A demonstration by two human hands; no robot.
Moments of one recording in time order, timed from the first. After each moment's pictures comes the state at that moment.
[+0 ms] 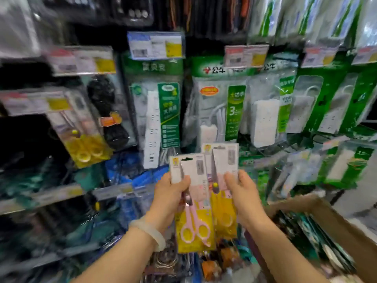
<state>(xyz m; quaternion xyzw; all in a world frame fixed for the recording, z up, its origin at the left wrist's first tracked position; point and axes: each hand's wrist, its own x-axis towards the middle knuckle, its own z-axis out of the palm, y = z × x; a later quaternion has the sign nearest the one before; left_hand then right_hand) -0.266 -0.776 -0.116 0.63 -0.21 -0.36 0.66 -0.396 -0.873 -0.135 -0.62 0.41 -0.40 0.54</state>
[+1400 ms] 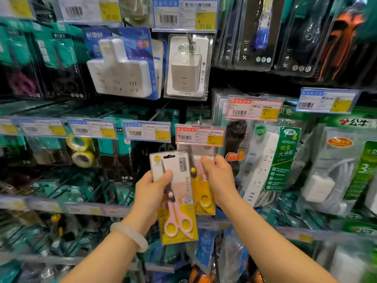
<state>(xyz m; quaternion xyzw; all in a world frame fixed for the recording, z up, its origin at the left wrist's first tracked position) -0.038 -0.612 -0.064 0.59 -0.11 -0.17 0.78 -0.104 -0.741 -0.041 -0.66 0.22 -0.34 0.63</state>
